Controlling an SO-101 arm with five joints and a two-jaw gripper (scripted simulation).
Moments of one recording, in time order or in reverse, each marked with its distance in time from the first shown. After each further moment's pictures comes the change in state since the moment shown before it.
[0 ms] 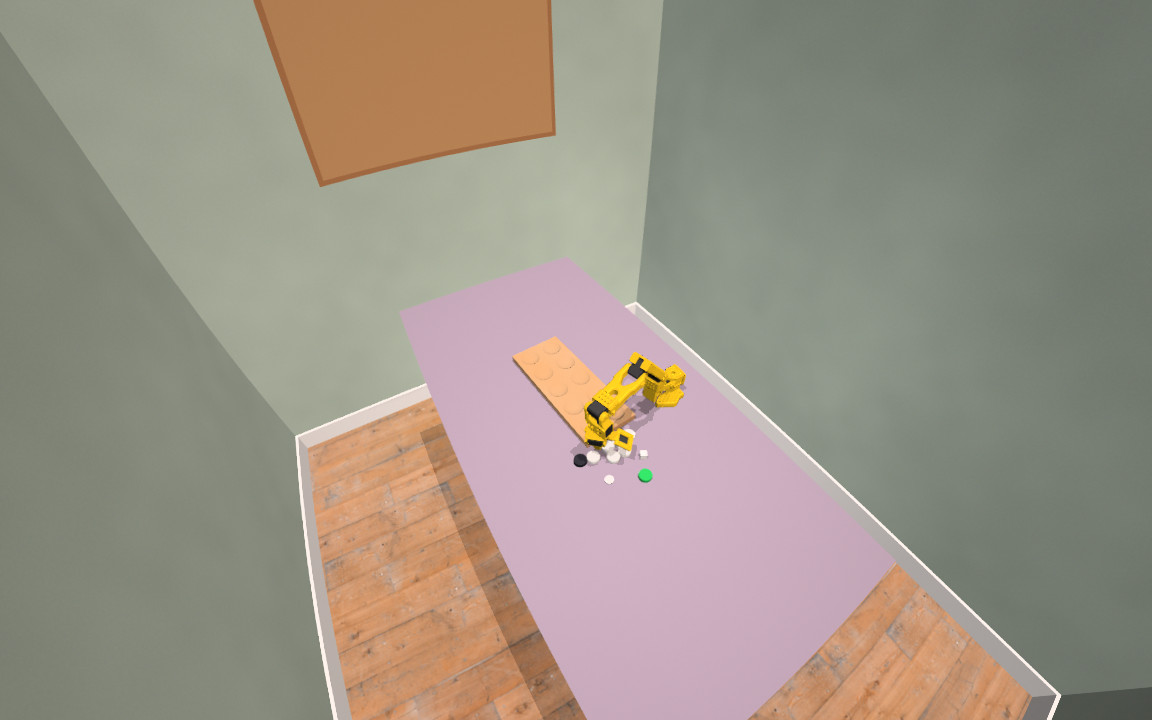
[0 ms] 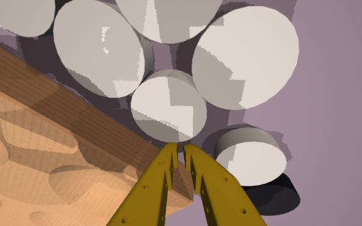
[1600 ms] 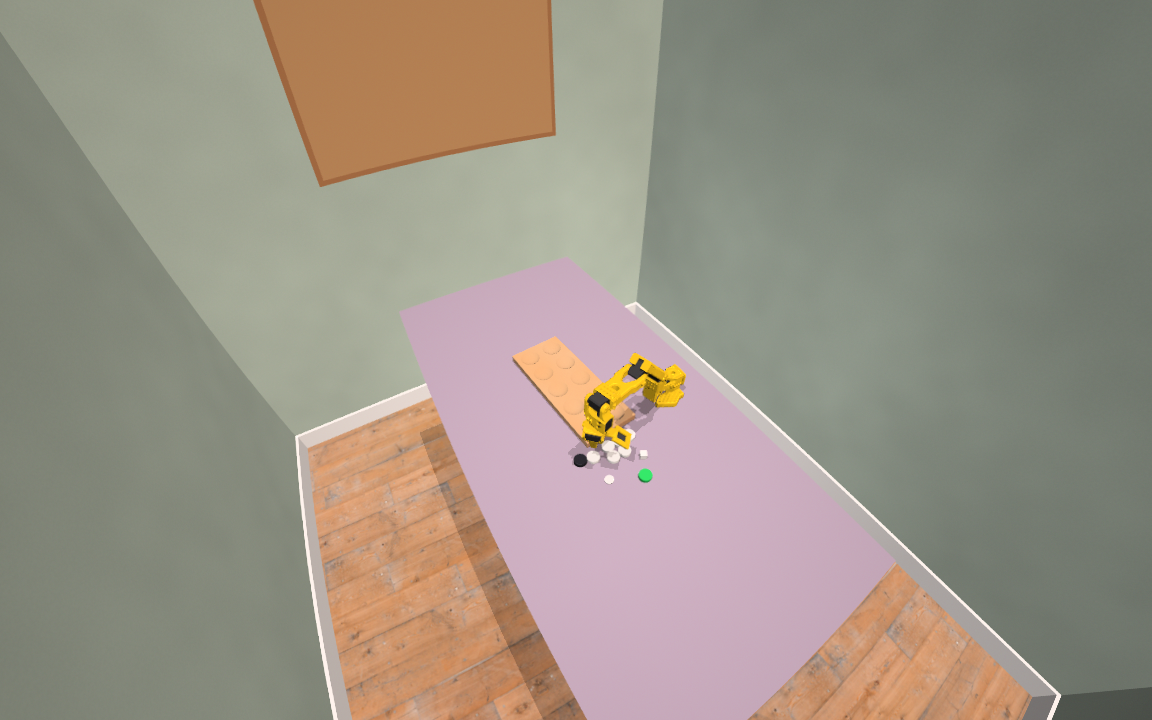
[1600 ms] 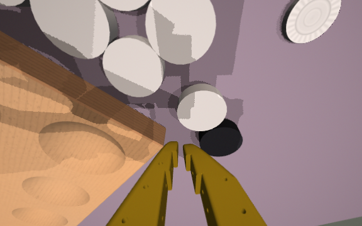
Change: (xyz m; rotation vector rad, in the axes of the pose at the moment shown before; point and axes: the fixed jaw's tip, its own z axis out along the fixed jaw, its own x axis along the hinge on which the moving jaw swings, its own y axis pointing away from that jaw) arm 0.007 -0.017 -0.031 0.112 0.063 -0.002
